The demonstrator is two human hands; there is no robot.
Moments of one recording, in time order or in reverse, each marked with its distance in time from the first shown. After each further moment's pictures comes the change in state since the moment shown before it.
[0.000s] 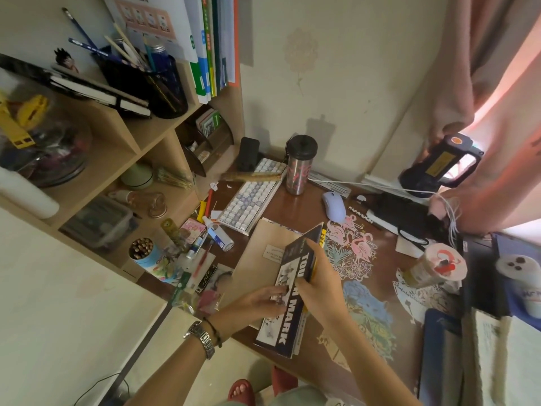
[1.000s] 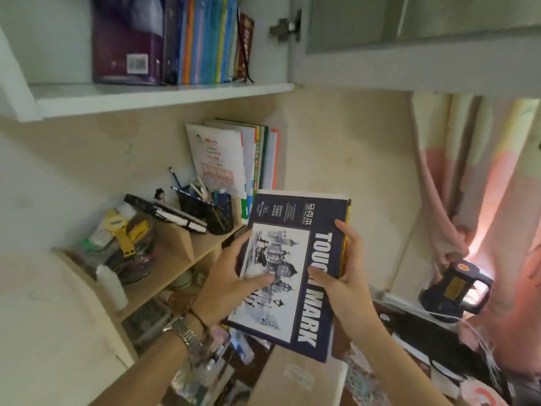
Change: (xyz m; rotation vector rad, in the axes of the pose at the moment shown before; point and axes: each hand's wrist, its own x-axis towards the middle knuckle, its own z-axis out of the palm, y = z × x) left_hand -0.112 0.194 -0.080 0.191 0.777 0.673; right_hand 0.019 -0.188 -0.072 0.590 -0.034 -0.556
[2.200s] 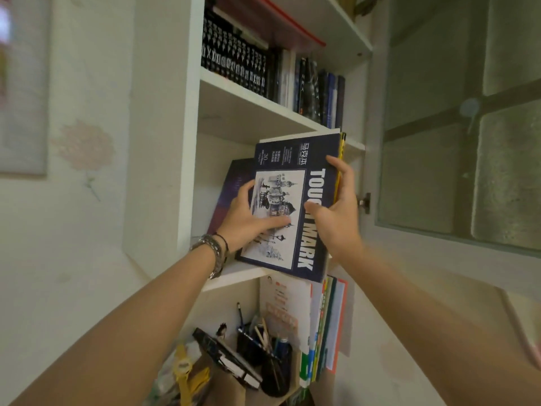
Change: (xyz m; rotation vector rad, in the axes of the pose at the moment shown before) left_hand 0.111 0.246 -0.207 0.216 0.471 0.334; right_hand 0.192 -0.248 0.179 0.086 -0.163 -0.763
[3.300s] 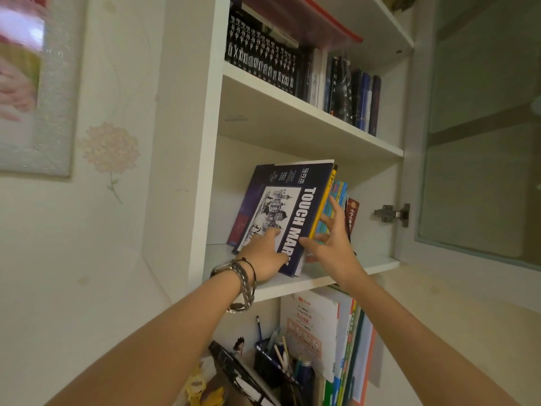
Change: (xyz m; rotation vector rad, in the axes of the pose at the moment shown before) left_hand 0.022 -0.056 0.011 0.500 -0.127 -0.175; right_hand 0.009 0.096 0.021 -0.050 -0.291 0.271
